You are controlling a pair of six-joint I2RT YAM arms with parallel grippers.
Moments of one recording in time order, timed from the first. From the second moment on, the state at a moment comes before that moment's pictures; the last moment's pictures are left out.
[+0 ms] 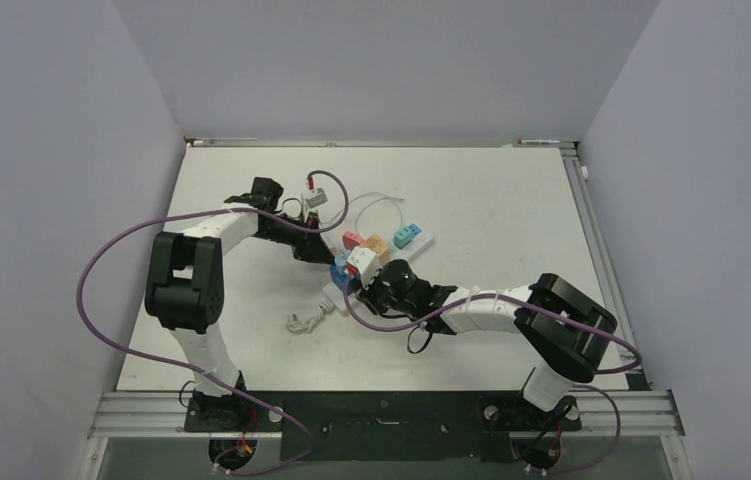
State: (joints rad) left arm -0.17 1.86 1.22 -0.66 1.12 0.53; right arm 0.95 1.64 0.74 0.36 -0.01 -0.10
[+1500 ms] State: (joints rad) left arm -0.17 1.86 1.22 -0.66 1.12 0.54; right arm 0.97 1.65 0.76 0.35 0.01 -0.08
